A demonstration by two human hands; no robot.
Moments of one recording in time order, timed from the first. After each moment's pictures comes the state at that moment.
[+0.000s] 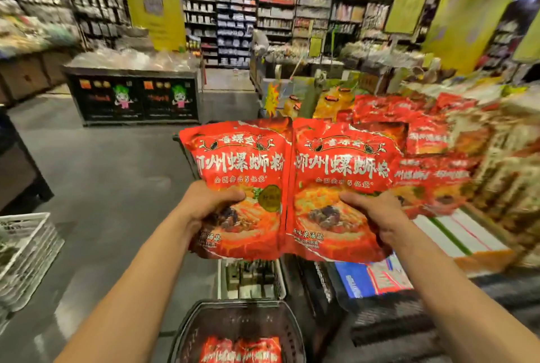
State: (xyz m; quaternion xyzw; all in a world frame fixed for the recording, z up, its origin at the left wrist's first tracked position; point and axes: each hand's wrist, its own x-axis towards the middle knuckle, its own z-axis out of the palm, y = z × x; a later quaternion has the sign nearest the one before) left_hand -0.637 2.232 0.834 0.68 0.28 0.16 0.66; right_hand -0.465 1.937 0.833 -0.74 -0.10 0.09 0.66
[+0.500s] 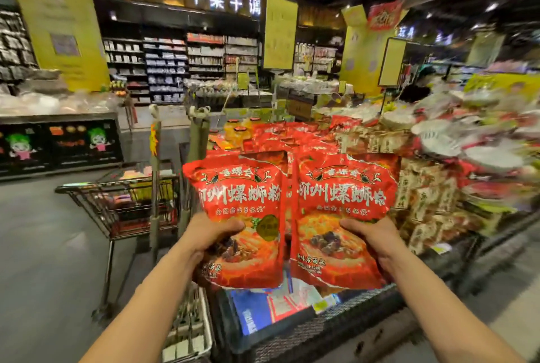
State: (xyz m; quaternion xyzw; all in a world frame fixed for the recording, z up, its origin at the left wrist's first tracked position) left_hand -0.469 1.991 0.844 0.71 0.16 0.12 0.67; right_hand -0.380 1.658 0.854 -0.72 -0.04 -0.01 0.69
